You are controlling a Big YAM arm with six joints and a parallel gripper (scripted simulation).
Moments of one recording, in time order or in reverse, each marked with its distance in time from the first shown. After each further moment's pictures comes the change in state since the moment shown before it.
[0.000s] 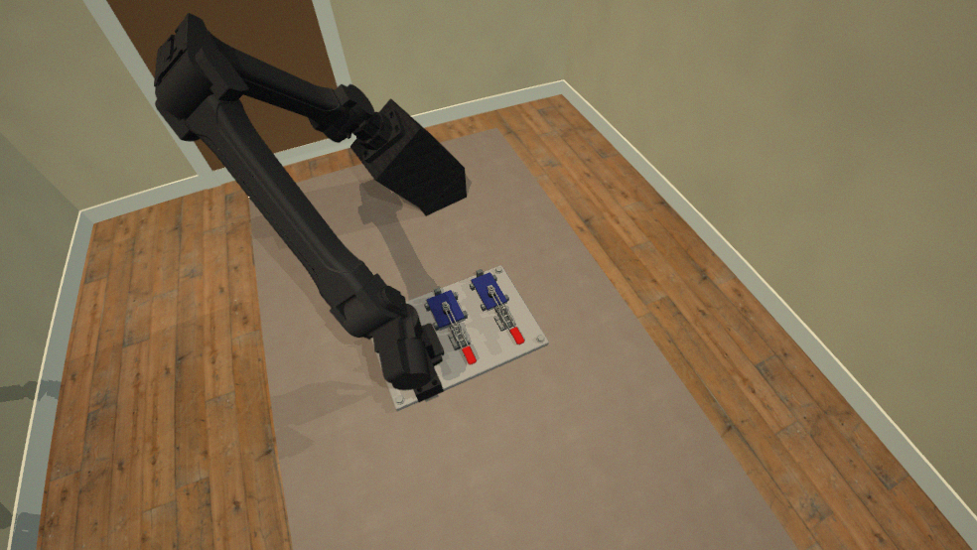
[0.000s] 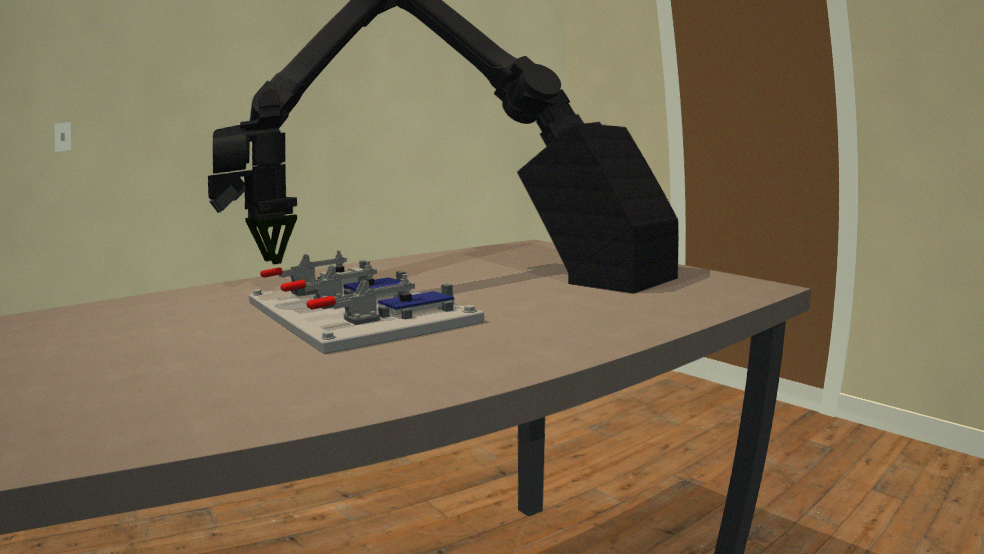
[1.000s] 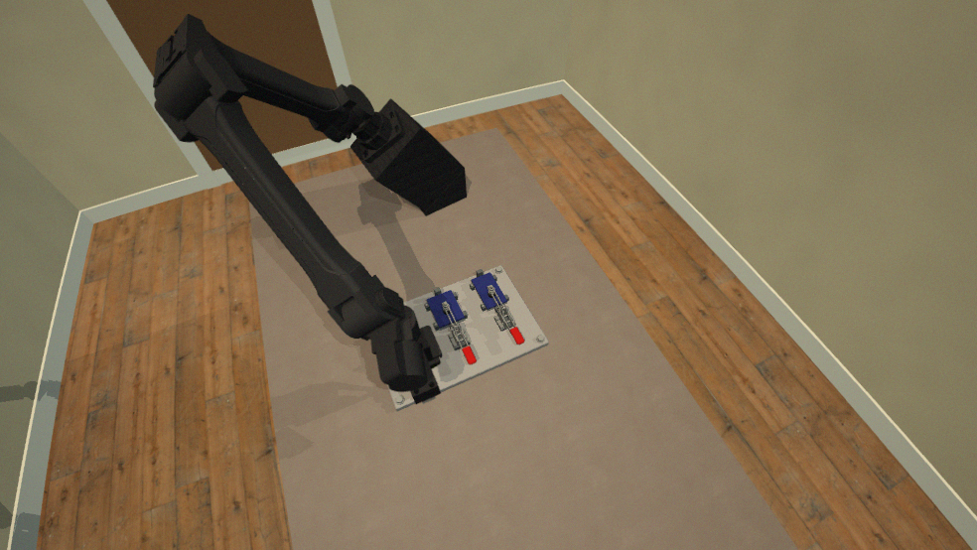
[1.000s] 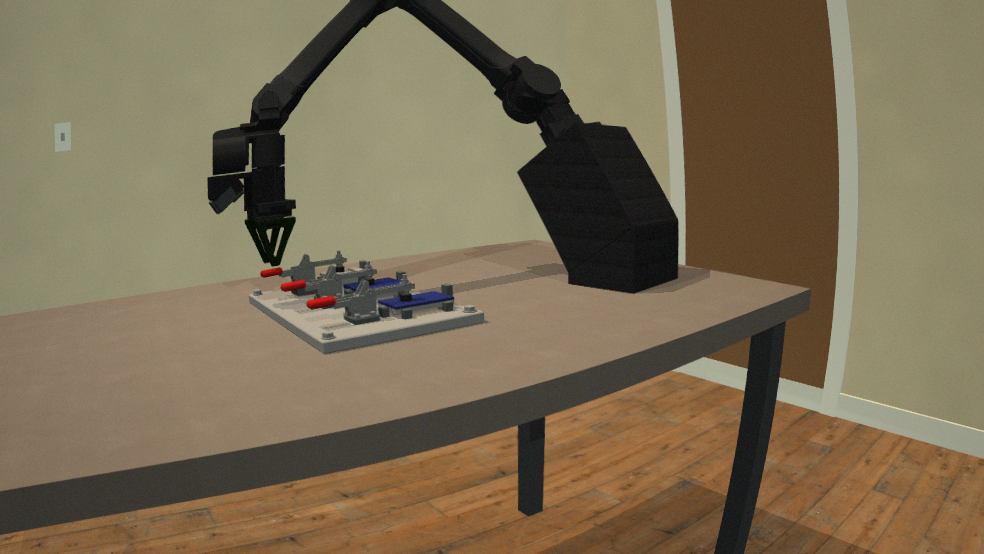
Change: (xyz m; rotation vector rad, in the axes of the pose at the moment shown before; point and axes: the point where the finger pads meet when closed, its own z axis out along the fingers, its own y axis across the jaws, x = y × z) arm -0.001 -0.005 0.003 0.003 -0.009 0.011
